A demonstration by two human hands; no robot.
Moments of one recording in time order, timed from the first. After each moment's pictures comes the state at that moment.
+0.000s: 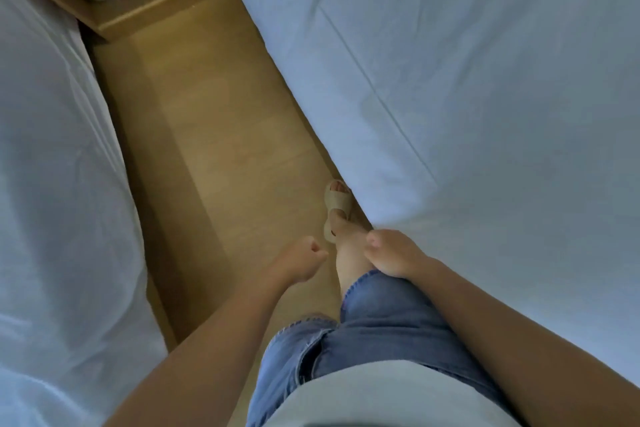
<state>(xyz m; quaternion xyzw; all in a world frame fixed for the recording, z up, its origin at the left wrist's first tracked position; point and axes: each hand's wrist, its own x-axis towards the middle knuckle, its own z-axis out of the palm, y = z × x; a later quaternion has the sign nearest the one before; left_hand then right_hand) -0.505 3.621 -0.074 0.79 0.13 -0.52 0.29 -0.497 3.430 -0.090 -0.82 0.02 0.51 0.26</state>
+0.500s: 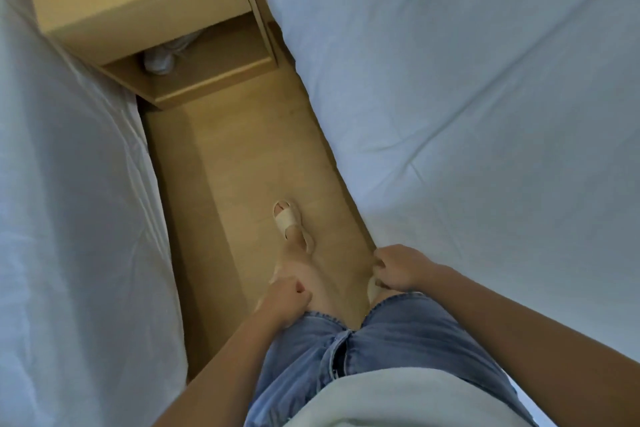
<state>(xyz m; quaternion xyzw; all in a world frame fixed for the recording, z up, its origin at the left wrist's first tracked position) -0.250 3.821 -0.073 0.80 0.20 -0.49 0.28 -0.171 3.598 -0.063 -0.81 -0.12 0.56 0.12</state>
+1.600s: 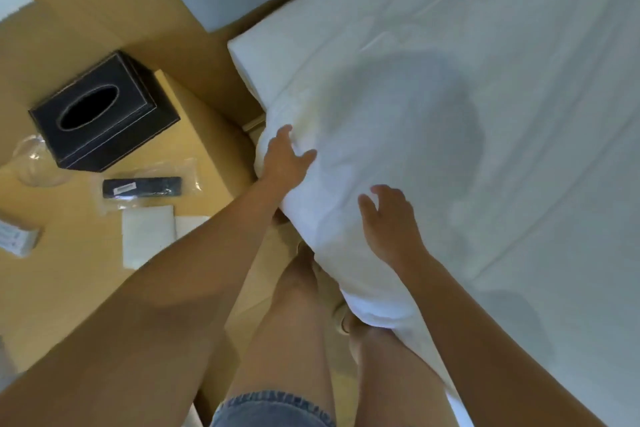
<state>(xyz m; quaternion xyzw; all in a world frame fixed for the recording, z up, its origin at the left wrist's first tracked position) 0.610 3.938 -0.146 0.88 0.16 -0.26 0.37 0.503 3.776 -0.090 -0.88 0.18 0.26 0.36</state>
